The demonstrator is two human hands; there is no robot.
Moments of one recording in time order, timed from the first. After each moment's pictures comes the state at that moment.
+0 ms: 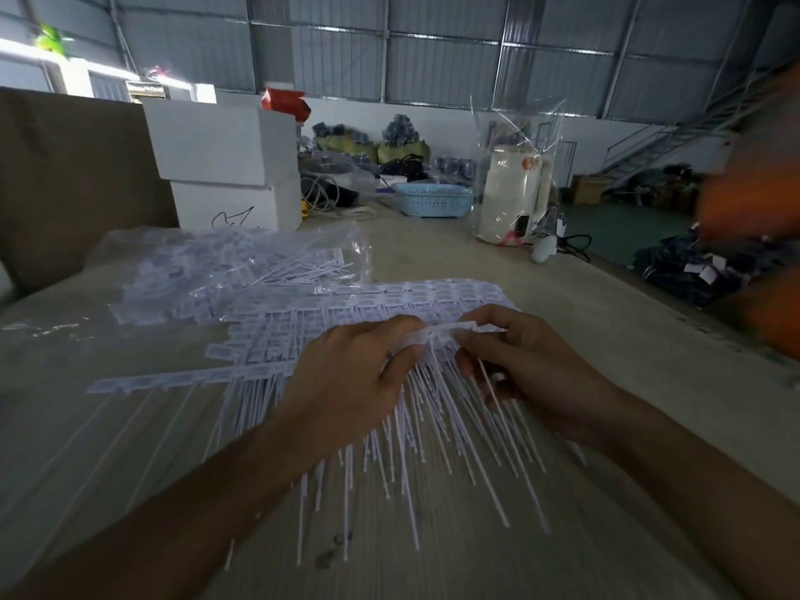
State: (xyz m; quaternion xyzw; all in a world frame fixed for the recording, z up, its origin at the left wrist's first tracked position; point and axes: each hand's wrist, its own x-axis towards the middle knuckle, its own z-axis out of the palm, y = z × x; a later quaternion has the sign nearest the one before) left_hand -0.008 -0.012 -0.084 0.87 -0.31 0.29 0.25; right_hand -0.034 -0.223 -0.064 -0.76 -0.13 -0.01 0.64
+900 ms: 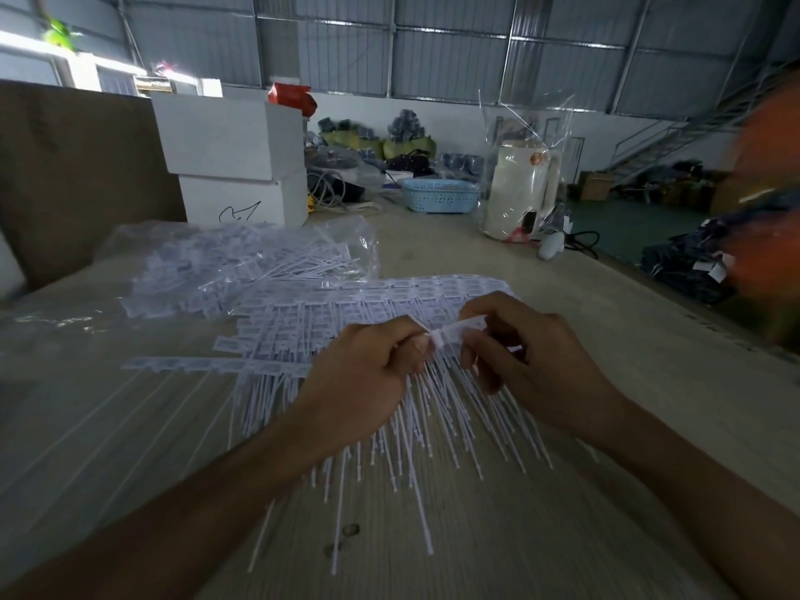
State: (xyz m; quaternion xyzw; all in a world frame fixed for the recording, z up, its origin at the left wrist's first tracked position) left_hand -0.006 -0.017 -0.088 0.85 -0.30 0.19 0.38; right_hand -0.036 -0.225 -0.068 -0.86 -0.26 -0.22 0.37
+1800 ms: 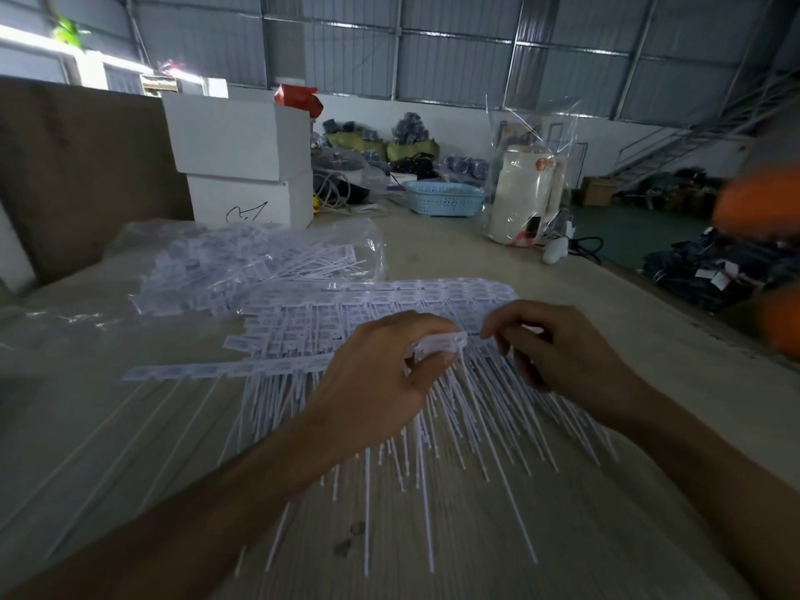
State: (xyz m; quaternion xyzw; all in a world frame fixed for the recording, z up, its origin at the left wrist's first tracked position) left_hand -0.014 -0.021 -0.080 0.83 -0.34 0.23 0.39; right_hand -0.032 -0.241 -0.056 -0.87 -0.16 -0.14 0.45
